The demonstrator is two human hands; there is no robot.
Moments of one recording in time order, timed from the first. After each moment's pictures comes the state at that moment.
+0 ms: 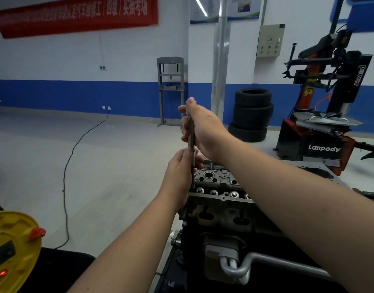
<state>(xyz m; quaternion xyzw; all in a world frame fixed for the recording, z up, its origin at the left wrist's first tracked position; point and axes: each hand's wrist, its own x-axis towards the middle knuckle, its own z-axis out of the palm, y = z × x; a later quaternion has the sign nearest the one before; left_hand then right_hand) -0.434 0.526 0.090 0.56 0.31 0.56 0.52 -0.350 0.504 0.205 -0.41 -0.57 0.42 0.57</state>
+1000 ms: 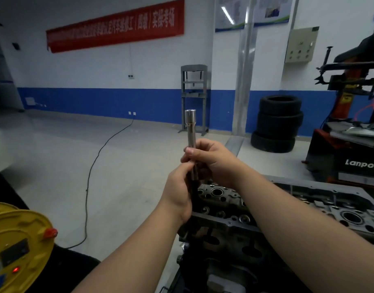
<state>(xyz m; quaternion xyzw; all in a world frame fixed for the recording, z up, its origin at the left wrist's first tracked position) -0.428 0.532 0.097 0.46 0.28 0.59 0.60 -0.310 0.545 0.158 -0.30 -0.64 0.54 0.45</state>
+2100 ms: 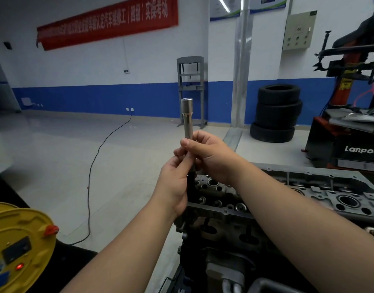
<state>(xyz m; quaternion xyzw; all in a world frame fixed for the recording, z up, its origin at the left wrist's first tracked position) -0.430 0.525 0.097 0.49 0.29 0.59 0.57 -0.309 0.535 0.148 -0.30 -0.62 0.54 0.49</state>
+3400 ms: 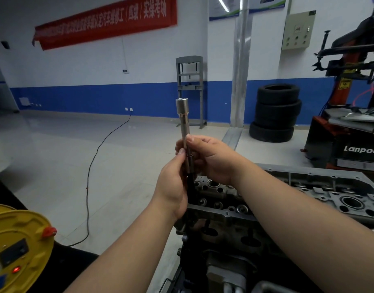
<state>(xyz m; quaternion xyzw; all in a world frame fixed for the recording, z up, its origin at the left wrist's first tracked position) -0.431 0.522 0.098 0.48 0.30 0.58 0.59 -0.309 0.535 0.151 -0.29 -0.60 0.59 0.45</state>
